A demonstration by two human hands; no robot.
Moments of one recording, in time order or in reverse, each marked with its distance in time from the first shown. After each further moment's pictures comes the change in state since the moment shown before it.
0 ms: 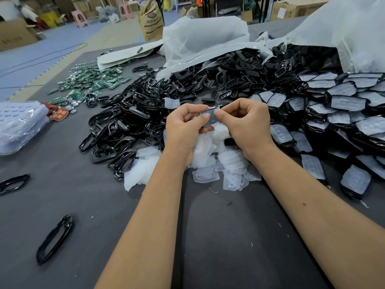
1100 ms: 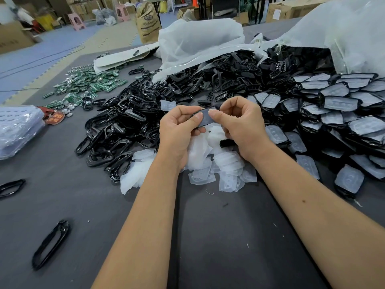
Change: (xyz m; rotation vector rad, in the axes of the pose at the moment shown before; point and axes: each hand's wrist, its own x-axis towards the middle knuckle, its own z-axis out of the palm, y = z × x) left_hand 0.001 -0.002 -0.004 -0.077 -0.021 0.003; right_hand -0.001 -0.008 -0.006 0.209 -0.125 0.129
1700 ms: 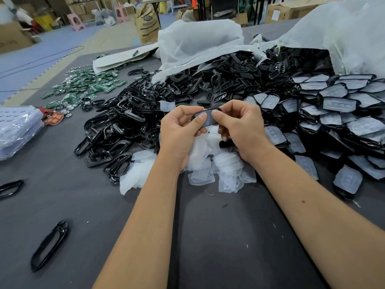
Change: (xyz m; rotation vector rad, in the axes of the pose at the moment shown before) left_hand -0.001 -0.003 0.002 0.076 -0.026 0.077; right_hand -0.002 -0.001 0.001 -0.030 -0.014 -0.022
